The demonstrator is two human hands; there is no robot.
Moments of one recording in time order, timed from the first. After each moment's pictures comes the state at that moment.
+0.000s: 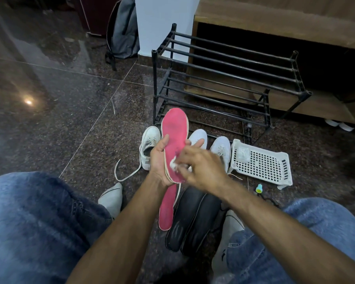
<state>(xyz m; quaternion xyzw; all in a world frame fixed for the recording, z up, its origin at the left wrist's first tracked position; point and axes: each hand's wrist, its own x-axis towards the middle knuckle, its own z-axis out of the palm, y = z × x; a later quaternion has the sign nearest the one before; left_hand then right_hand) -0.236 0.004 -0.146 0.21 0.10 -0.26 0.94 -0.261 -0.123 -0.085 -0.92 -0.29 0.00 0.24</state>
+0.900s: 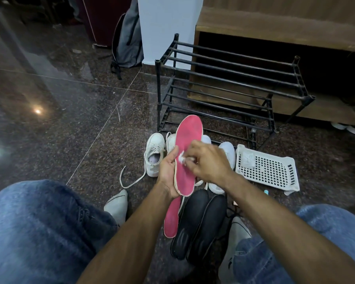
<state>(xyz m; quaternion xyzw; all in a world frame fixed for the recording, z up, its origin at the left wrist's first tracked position) -0.241 -0.004 -0.152 0.21 0.13 -0.26 0.93 -0.228 -0.127 -0.087 -0.95 -0.27 -0.02 0.18</state>
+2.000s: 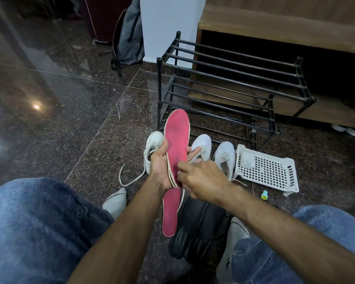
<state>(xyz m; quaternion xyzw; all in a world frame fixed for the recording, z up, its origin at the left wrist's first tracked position) -0.229 0.016 -0.146 0.24 0.14 -0.25 0.93 -0.257 -0.121 -0.097 -0.89 -0.45 -0.05 -0.01</state>
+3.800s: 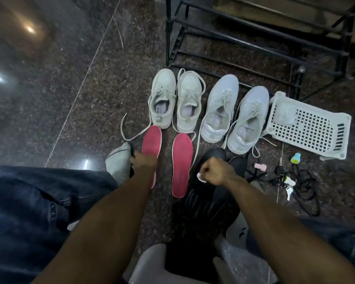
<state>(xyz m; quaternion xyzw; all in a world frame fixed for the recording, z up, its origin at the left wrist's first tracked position) -0.242 0.081 -0.363 0.72 0.53 -0.17 0.41 -0.220 -0.146 -0.320 -0.89 -0.06 0.43 0.17</state>
